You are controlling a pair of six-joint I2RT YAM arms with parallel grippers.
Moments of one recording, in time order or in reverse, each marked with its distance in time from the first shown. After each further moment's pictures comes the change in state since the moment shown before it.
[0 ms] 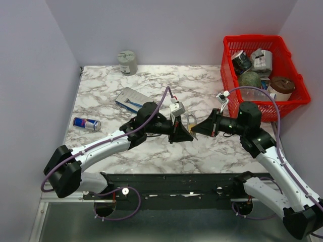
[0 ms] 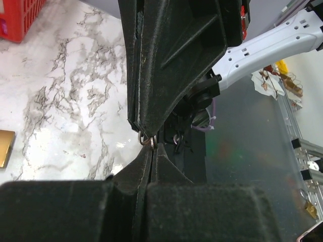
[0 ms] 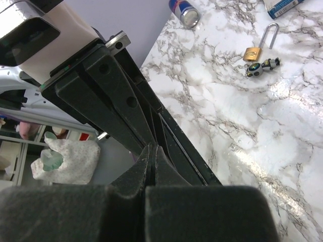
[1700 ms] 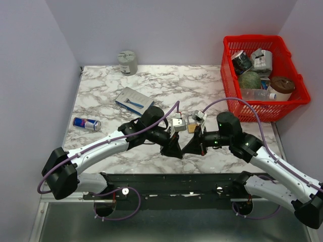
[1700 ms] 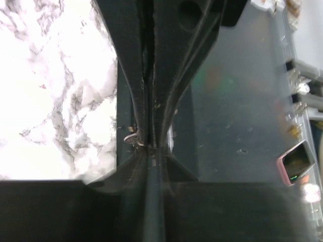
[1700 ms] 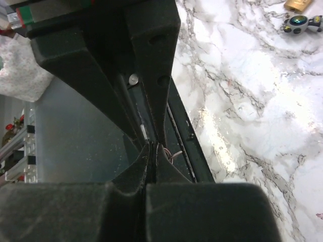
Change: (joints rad) left arm -0.023 -0.029 0.033 -0.496 0.125 0.294; right arm 0.318 0.048 -0.057 -0.104 0.069 -0.386
